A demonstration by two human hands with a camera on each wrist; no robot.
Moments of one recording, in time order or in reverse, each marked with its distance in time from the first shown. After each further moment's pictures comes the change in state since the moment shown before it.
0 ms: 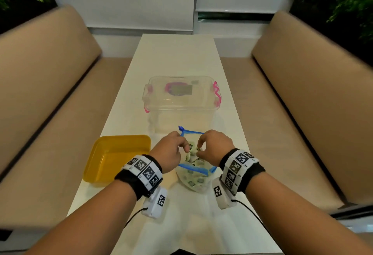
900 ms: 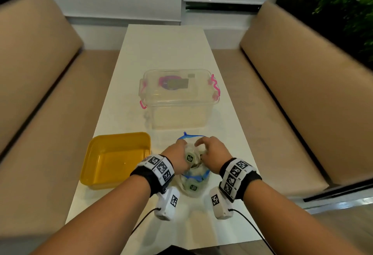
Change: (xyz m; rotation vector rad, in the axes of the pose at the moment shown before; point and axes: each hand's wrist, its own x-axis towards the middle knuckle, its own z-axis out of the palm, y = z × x) left_hand 0.017 -0.024 0.033 -0.011 -0.289 -0.252; right_hand -0.006 0.000 0.049 0.353 0.010 0.152
